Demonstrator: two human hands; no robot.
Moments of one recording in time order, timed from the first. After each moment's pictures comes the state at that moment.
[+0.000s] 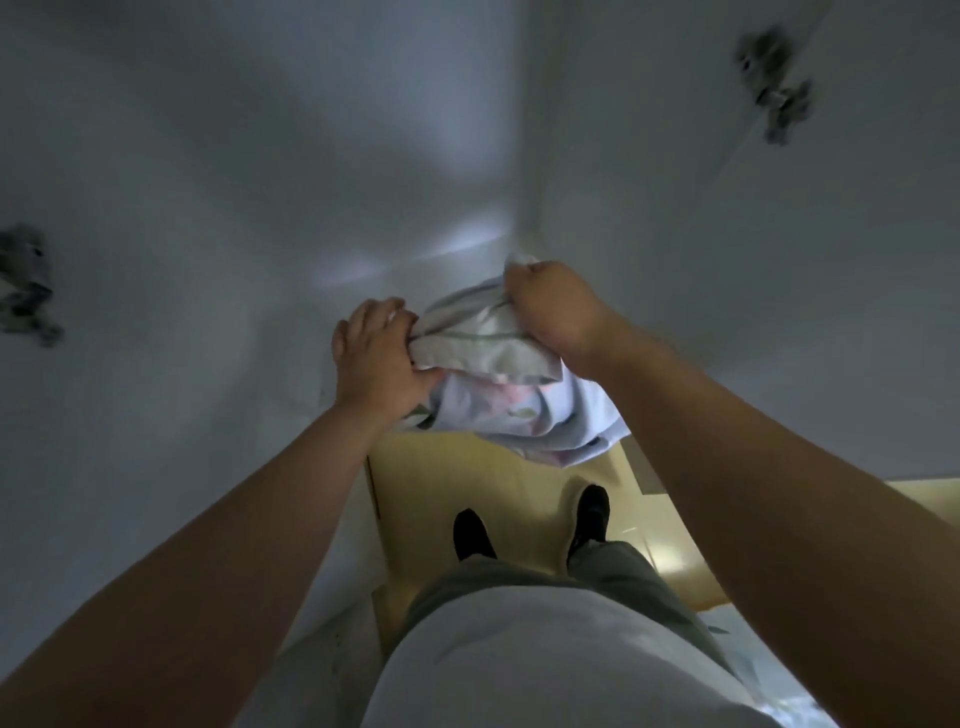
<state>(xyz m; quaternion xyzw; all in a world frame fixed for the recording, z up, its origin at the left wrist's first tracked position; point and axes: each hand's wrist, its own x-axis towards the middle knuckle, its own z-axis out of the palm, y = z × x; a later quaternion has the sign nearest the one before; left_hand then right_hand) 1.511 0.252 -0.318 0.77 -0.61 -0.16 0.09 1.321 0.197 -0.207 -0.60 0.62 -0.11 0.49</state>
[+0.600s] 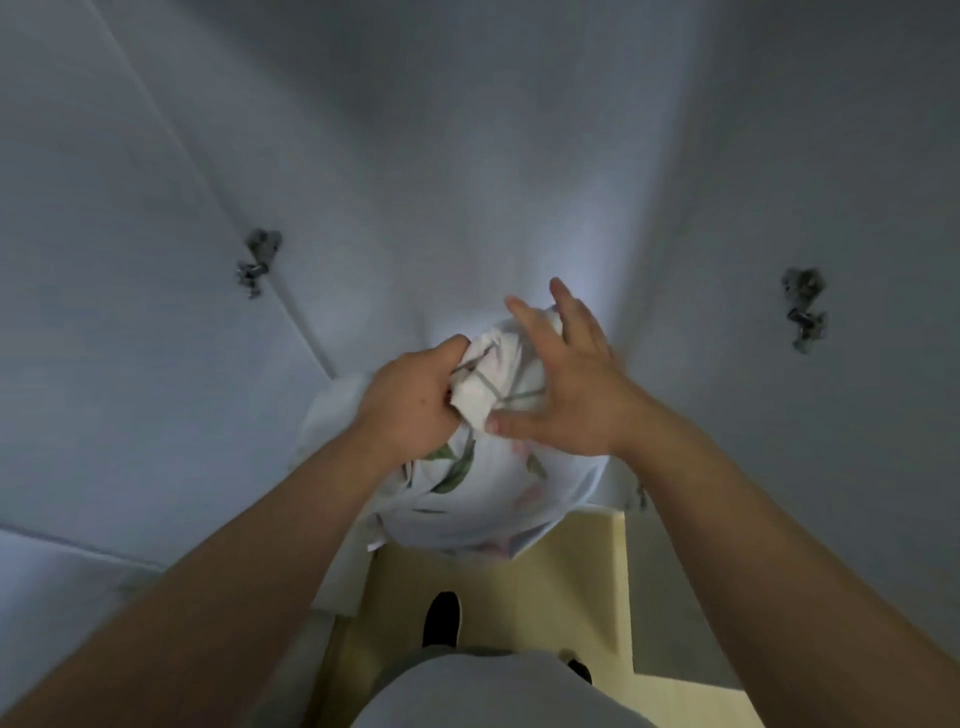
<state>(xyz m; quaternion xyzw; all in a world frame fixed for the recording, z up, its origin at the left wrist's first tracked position) 1.426 0.332 -0.159 0.79 -0.57 -0.09 0.23 1.260 0.213 -0.142 -0.91 0.31 -0.05 0.26</state>
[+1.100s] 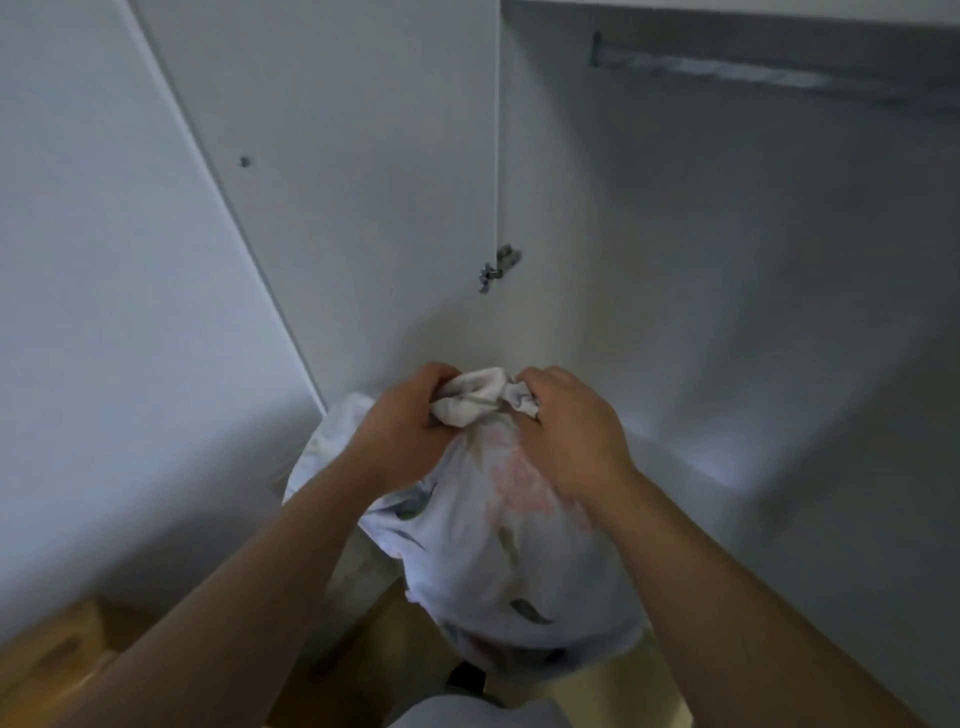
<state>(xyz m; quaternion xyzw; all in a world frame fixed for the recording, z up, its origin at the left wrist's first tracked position) 1.419 0.499 -0.124 0.90 -0.27 -0.03 0.34 1.344 0.319 -0.134 -0.96 0.06 -0.17 0.23</state>
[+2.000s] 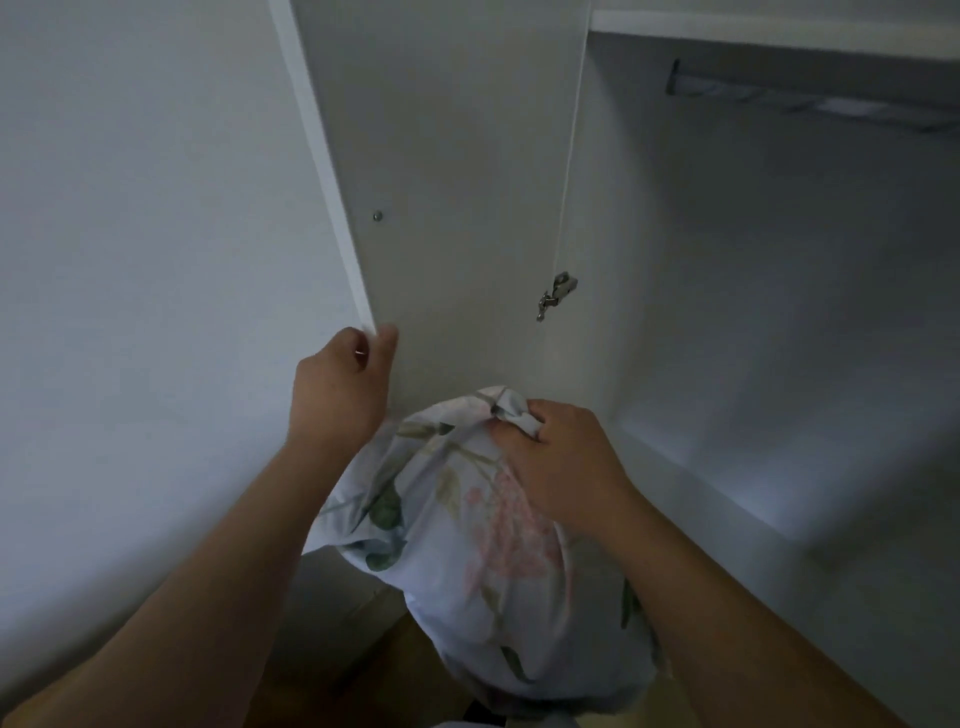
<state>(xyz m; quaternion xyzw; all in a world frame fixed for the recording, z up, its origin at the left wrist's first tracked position) 1.488 0.565 -0.076 0.93 -0.03 0.14 0.35 1.379 0.379 -0.094 -0.89 0.09 -0.08 0.43</state>
